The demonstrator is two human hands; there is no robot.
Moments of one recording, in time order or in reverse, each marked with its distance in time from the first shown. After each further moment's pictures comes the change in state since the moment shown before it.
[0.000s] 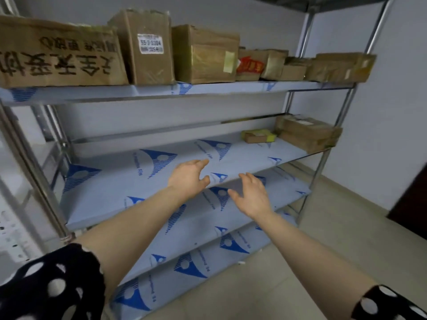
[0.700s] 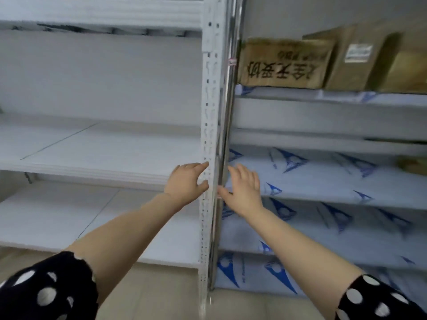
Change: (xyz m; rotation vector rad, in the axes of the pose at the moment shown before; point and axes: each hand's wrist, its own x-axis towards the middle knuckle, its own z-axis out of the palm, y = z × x) left_hand -0.297 -0.218 -0.145 0.172 0.143 -0.497; right_hand -0.116 -0.333 0.133 0.040 -0.089 -0.666
